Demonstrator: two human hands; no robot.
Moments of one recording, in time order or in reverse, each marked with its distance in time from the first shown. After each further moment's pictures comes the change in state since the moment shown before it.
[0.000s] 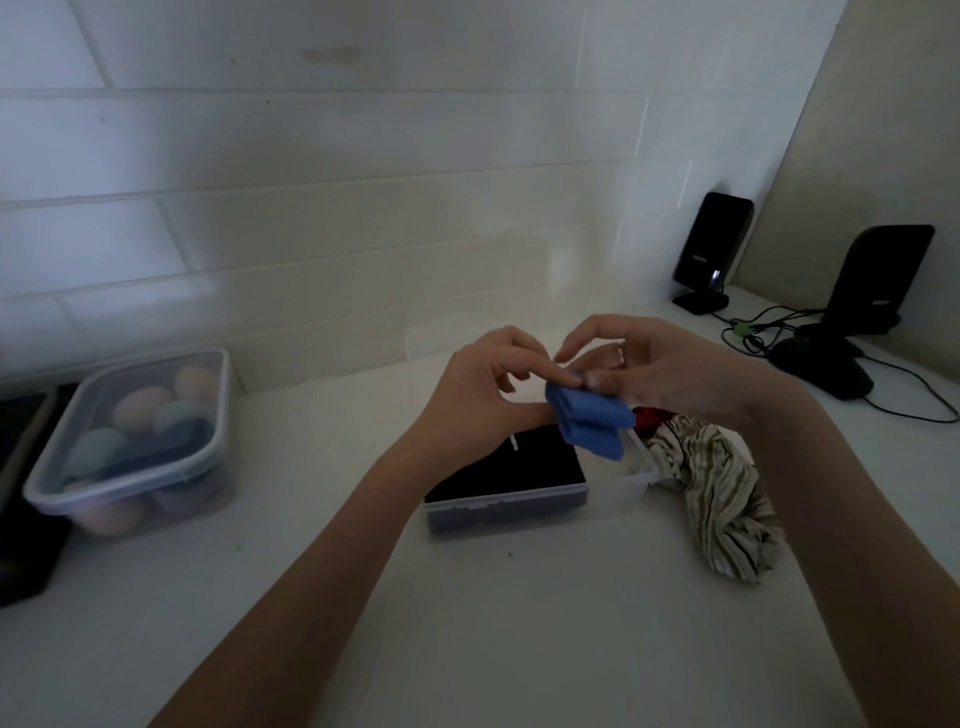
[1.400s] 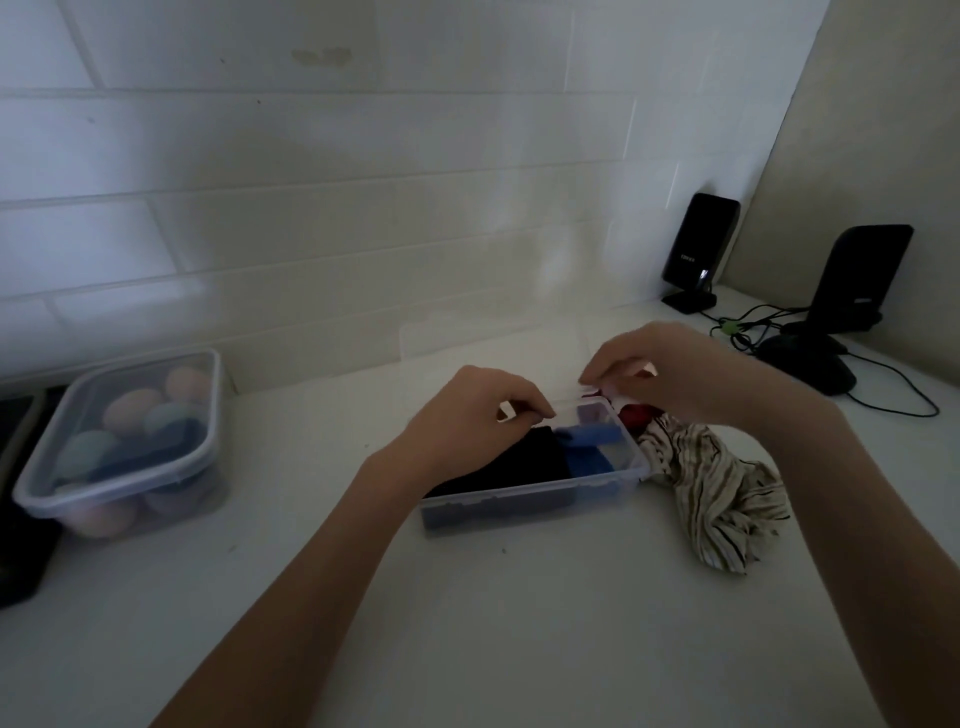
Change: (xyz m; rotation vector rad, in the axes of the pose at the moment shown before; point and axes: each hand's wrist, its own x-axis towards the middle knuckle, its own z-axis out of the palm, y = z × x) left_hand -0.004 -0.019 0.004 0.343 -0.175 -0.011; right_hand -0.013 -0.011 0.001 -0.826 0.220 0.130
